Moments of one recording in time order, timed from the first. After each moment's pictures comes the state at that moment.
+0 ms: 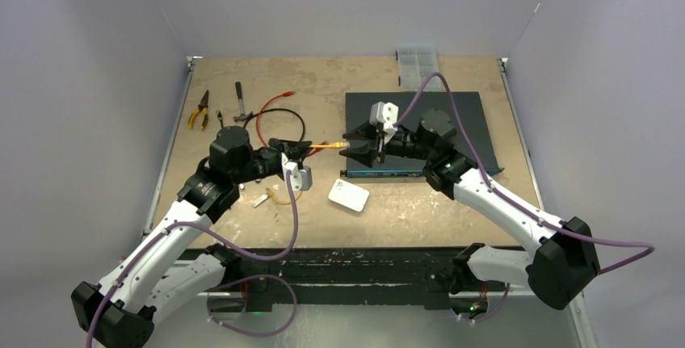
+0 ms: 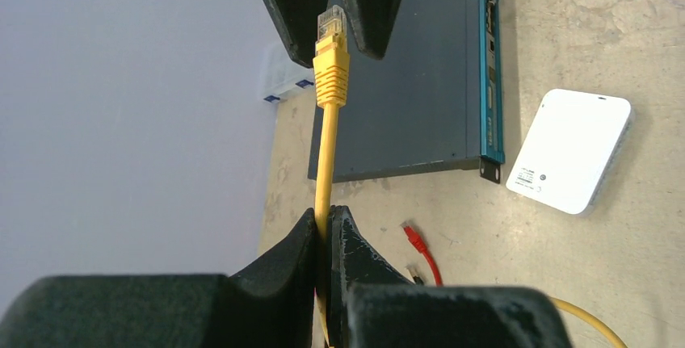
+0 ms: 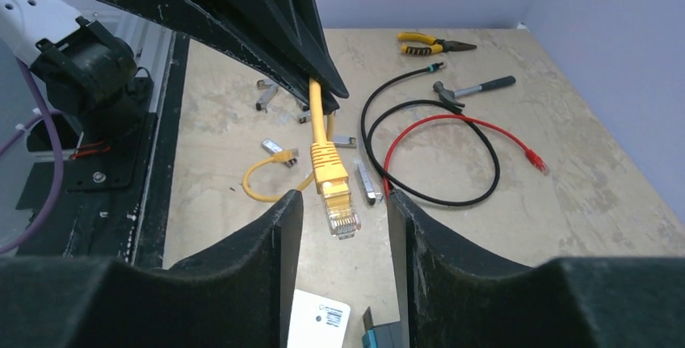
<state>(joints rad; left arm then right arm) -0.52 0.85 0.80 -0.21 0.57 1.03 0.61 1.19 0.85 0.34 -0.76 -0.13</state>
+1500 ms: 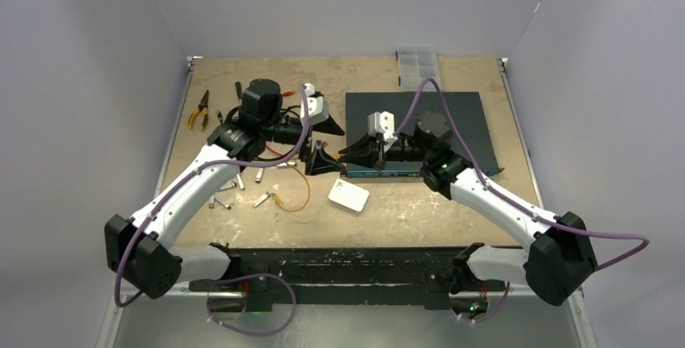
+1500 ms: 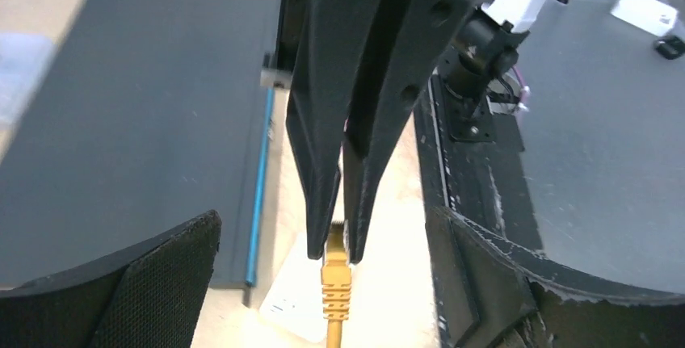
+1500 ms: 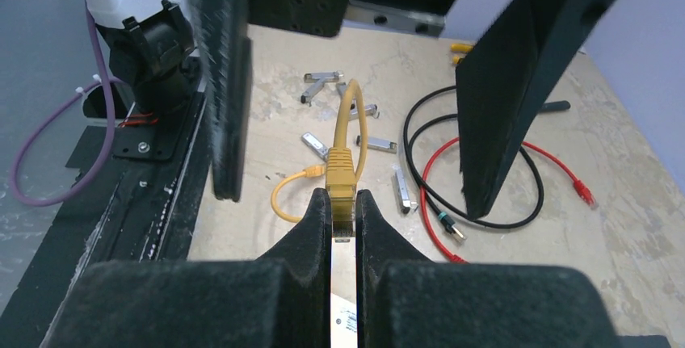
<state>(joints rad) -0.52 1.24 1.16 -0.28 0.99 0.27 0.61 1.22 0.83 0.37 -0.91 -0.17</state>
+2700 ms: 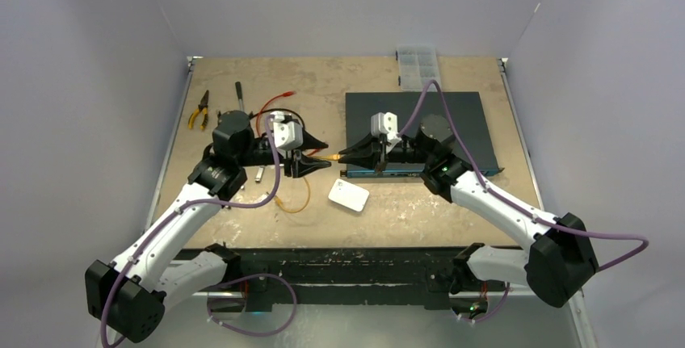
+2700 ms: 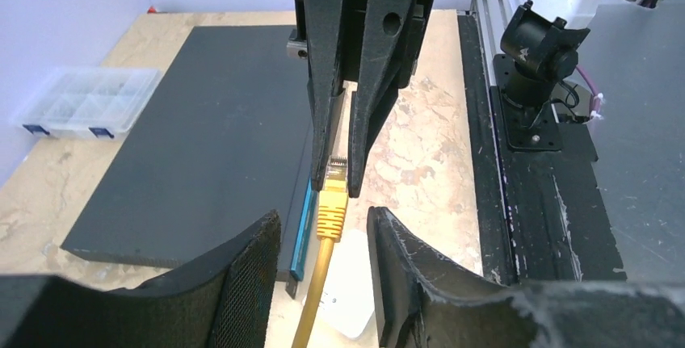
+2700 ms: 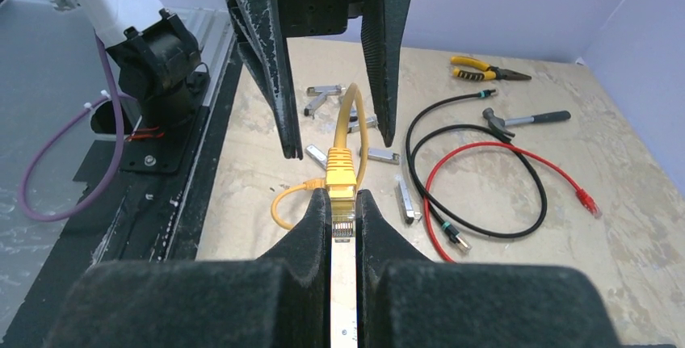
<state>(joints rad) -0.45 0.99 0.84 0.00 0.94 0.22 0.61 1.21 0.79 0.45 -0.91 -0.11</state>
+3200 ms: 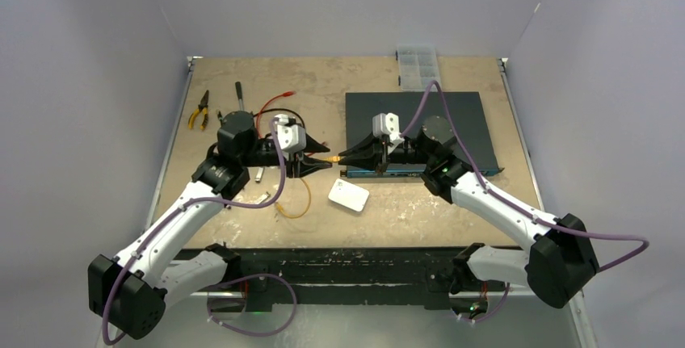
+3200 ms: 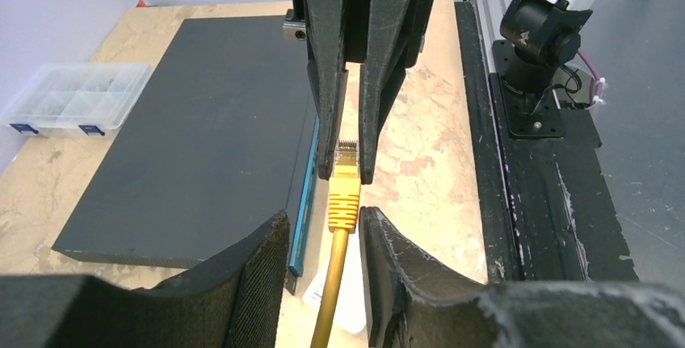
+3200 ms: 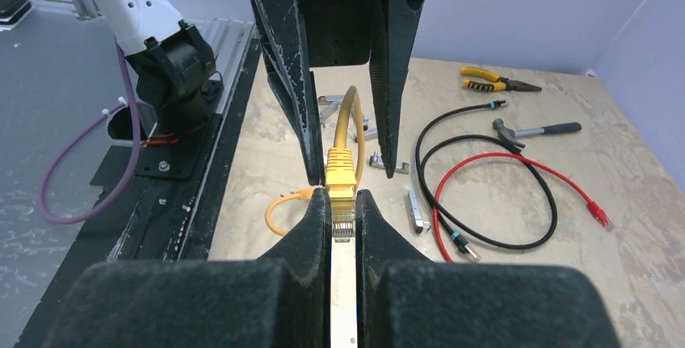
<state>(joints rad) -0.46 1.01 0.82 0.01 0.95 0.26 0.61 1.20 0.78 0.50 -0.94 -0.07</state>
